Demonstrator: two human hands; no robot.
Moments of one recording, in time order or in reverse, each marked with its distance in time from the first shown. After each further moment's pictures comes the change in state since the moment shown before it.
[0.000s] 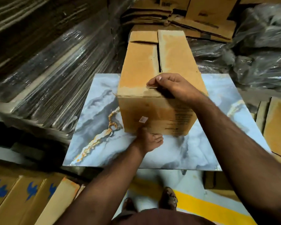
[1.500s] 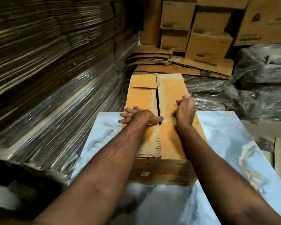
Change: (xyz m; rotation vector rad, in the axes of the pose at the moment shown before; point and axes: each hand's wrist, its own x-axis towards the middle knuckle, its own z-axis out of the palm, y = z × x) left_hand -0.024 0.188 0.177 1.806 0.966 0.123; right_hand 0.132 0.064 -0.050 0.180 0.998 0.189
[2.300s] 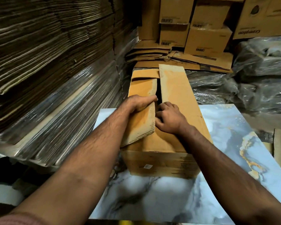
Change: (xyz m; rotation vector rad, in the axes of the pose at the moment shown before) left_hand 0.012 -0.040 -0.034 -0.404 -0.075 0.285; right_hand -0.053 -0.003 -0.005 -1.097 -0.684 -0.868
